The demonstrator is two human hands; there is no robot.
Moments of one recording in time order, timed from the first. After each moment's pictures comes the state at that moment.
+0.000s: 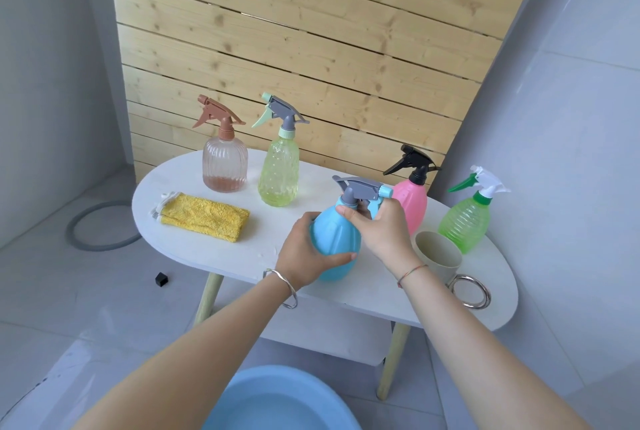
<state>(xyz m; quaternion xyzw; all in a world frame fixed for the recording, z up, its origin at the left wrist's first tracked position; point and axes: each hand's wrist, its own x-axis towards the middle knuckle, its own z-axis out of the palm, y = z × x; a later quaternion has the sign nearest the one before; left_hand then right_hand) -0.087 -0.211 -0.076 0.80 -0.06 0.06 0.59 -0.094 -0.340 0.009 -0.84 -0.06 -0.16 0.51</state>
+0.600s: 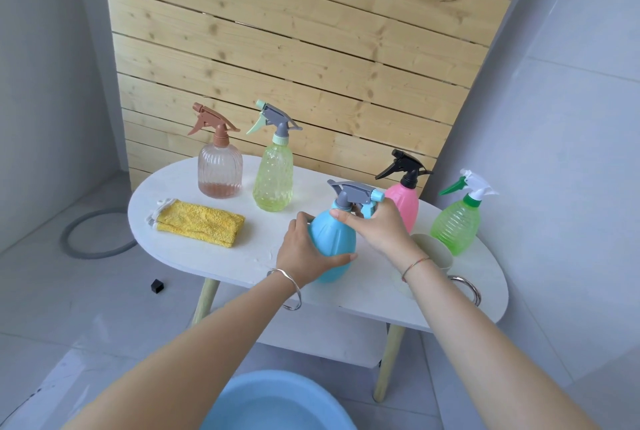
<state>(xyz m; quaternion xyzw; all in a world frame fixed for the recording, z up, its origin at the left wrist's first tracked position) -0.088 -0.220 -0.063 0.86 -0.04 0.08 0.51 -0.092 -0.352 0.020 -0.84 -0.07 -0.08 0.53</state>
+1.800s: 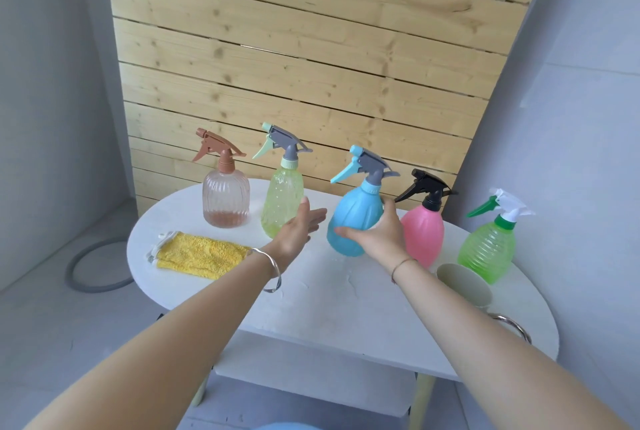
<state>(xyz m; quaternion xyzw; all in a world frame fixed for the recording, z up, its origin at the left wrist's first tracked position) -0.017 -0.180 -0.027 0.73 -0.04 -0.09 0.68 -0.009 -0.346 -0.019 -0.86 0.04 -0.14 0.49</state>
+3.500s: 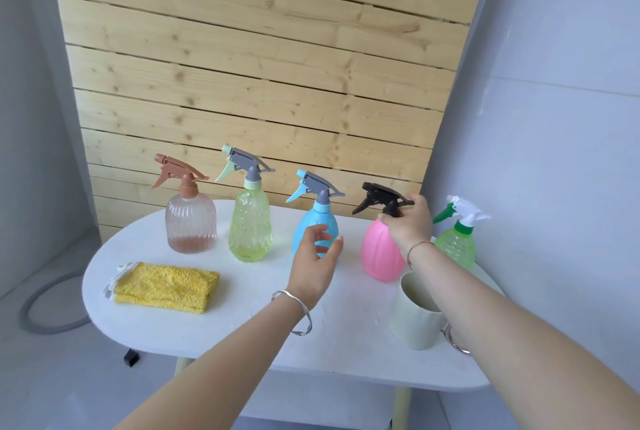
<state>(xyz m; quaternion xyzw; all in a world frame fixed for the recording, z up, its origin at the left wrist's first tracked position) -0.041 -0.262 -0.024 0.72 -0.04 0.06 0.69 0.004 -0.423 0.027 -0.82 0.18 -0.26 0.48</state>
